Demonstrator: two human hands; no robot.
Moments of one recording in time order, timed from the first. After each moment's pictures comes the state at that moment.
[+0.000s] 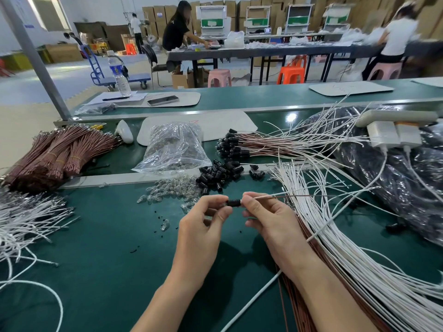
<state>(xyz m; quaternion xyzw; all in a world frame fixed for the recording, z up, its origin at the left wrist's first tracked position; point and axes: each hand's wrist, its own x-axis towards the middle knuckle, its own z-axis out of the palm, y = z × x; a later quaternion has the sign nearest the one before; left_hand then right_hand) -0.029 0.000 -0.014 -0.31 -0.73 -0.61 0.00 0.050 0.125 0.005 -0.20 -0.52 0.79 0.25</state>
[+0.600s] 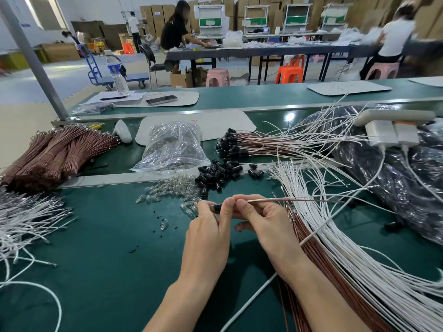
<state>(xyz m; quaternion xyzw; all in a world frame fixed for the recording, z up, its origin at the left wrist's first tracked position) -0.017 0.007 -0.013 -0.25 -0.84 -0.49 -0.03 0.050 0.119 0.003 -0.14 -0.61 0.74 0.24</state>
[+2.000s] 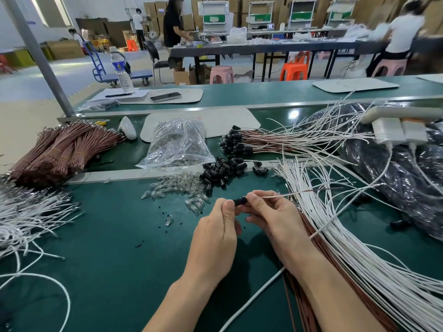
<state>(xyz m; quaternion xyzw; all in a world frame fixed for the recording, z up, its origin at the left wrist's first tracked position) -0.012 0.003 -0.016 -0.33 -0.80 -0.51 -0.03 0.046 0.127 -0.001 -0.20 -0.50 0.80 0.26</state>
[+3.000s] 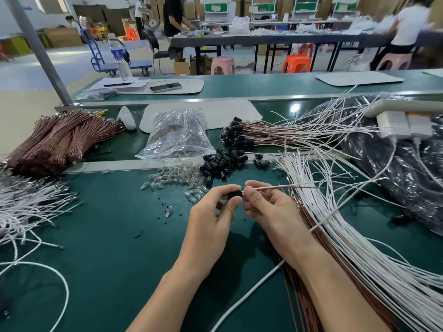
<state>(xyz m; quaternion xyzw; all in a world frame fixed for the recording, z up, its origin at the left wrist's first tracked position) -0.026 0.001 -0.021 -0.35 -0.72 -0.60 -0.04 0.048 0.127 -0.005 -0.19 -0.54 0.79 0.22</state>
